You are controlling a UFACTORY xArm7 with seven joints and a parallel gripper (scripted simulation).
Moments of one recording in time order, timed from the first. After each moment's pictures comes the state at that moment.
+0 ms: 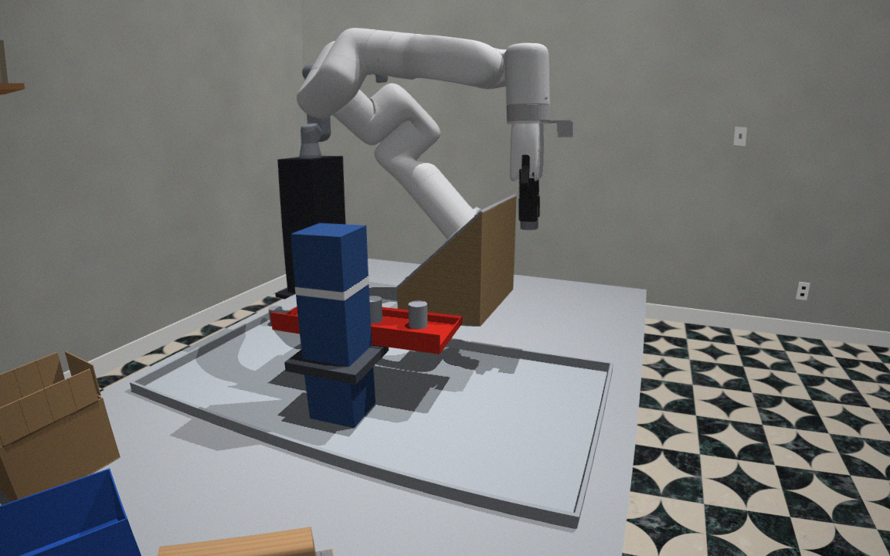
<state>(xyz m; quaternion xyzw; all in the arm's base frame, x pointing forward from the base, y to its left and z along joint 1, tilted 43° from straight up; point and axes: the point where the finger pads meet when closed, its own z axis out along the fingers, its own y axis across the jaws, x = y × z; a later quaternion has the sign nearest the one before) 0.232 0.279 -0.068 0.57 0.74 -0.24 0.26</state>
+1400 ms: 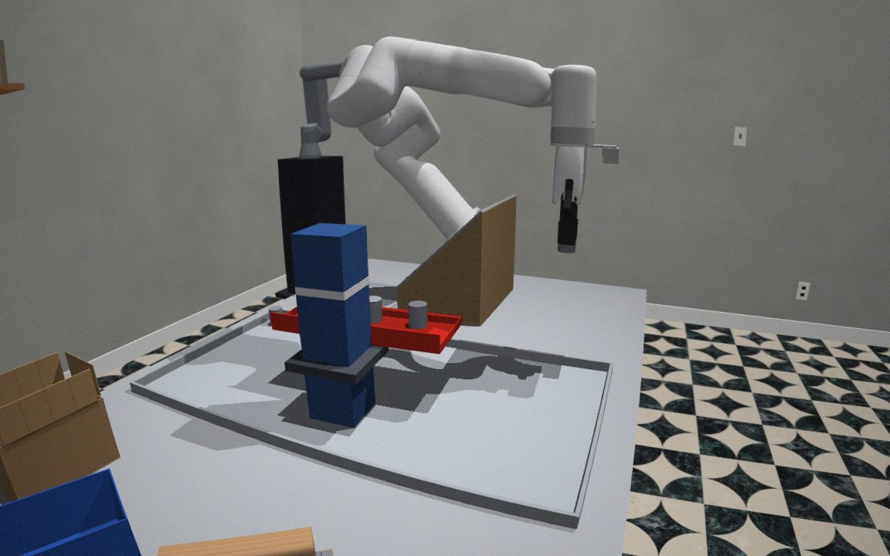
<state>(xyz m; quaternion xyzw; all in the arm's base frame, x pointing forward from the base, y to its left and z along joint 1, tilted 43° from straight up) 0.222 0.303 -0.143 0.57 0.73 -0.25 0.27</state>
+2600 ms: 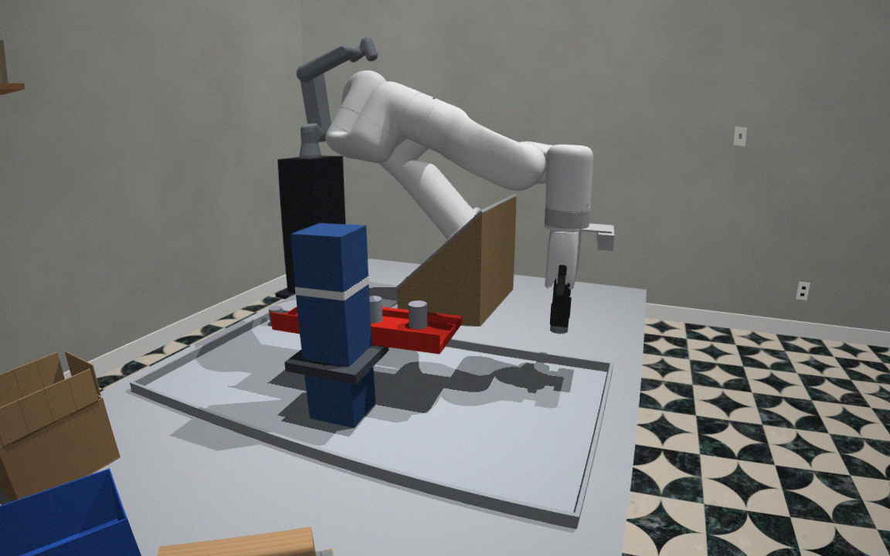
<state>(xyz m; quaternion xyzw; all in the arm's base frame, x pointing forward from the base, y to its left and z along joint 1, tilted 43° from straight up) 0.285 0.224 -0.243 0.57 0.73 -0.25 0.27</state>
